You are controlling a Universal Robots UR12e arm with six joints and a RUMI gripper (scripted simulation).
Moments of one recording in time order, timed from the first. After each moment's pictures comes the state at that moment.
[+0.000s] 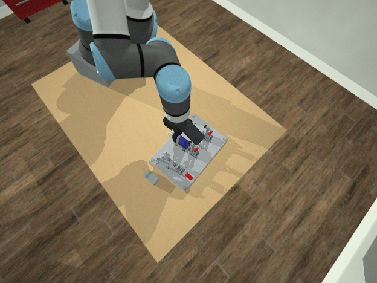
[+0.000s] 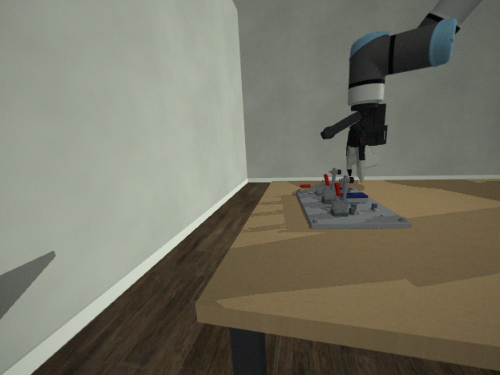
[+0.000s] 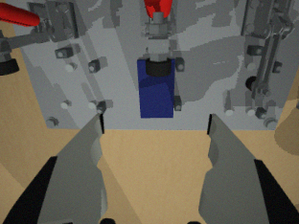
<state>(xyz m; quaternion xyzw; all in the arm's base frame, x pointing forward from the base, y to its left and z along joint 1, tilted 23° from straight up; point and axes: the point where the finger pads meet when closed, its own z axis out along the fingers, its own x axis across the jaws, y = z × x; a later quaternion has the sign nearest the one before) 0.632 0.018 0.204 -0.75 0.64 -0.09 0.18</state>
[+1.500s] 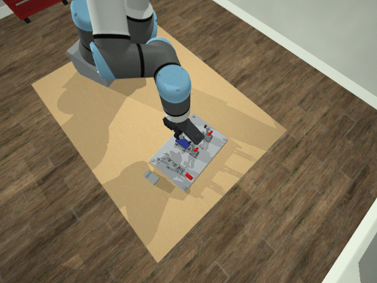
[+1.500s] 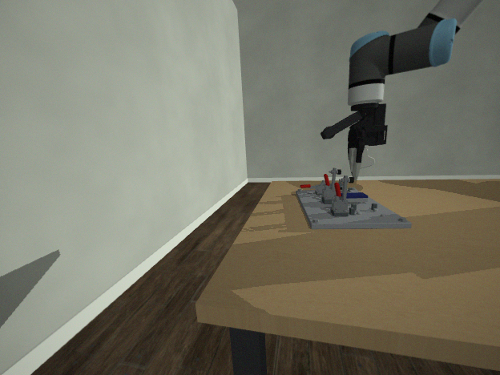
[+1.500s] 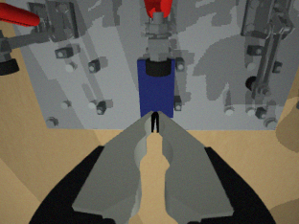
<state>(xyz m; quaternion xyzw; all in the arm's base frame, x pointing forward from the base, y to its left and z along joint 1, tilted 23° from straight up) 0.632 0.018 0.204 -0.75 0.64 -0.09 0.18</state>
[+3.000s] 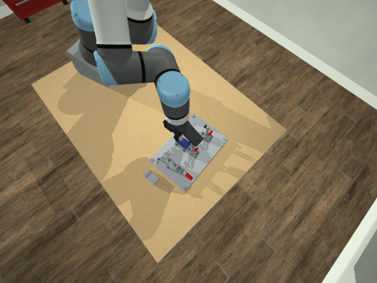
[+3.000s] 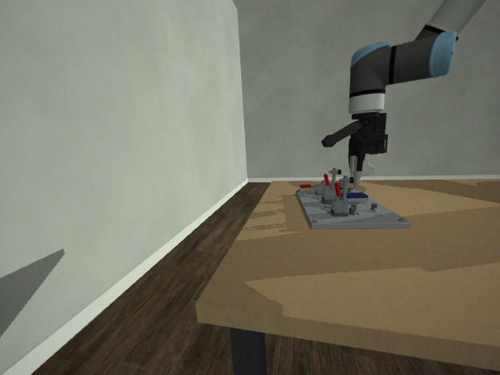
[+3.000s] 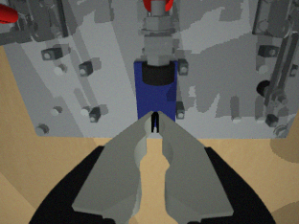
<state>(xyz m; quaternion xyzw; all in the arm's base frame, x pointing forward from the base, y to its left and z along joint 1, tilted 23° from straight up) 0.638 0.021 0.180 -0.75 0.64 -0.09 0.18</state>
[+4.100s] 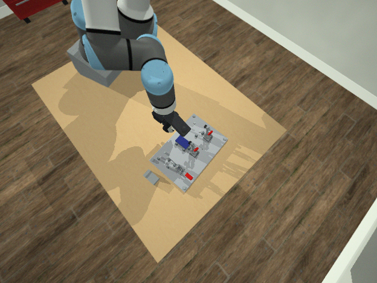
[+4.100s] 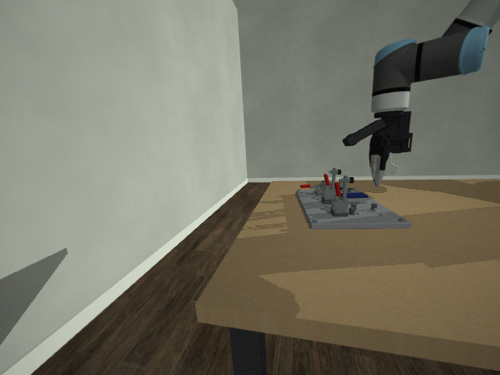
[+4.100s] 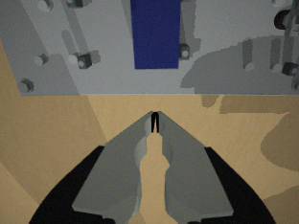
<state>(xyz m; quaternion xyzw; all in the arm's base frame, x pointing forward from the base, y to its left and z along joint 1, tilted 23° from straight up) 0.580 0.013 0.155 -0.75 0.64 -0.09 0.18</state>
